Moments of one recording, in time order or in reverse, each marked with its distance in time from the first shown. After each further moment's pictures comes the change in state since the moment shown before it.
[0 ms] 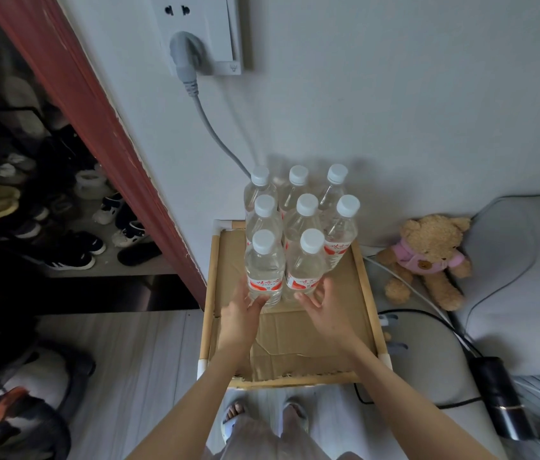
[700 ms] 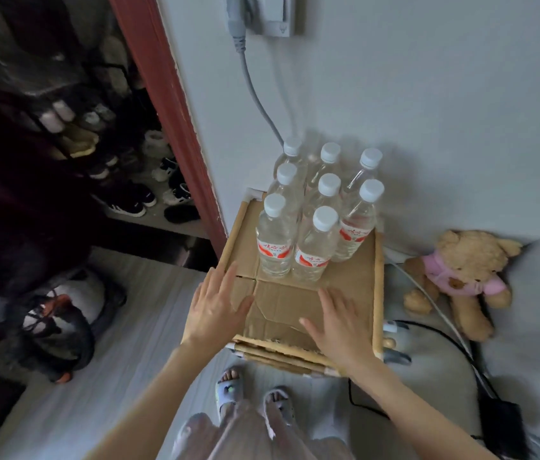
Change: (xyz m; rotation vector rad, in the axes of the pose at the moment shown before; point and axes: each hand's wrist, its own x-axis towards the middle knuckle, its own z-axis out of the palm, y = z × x) left_hand -0.073 -0.022 -0.018 0.626 0.224 0.131; right_hand -0.038 0.035 -0.040 -1.135 -0.162 -0.347
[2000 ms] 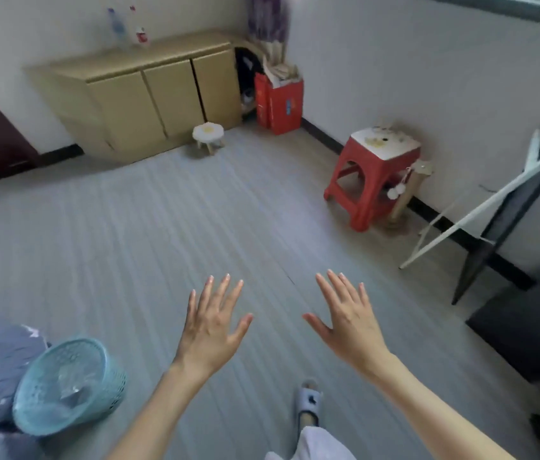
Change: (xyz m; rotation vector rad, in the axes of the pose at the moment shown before) left_hand -0.880 -0.017 0.006 0.078 0.877 -2.043; right_hand -0.649 -0.442 0.250 -0.288 -0.646 -2.315
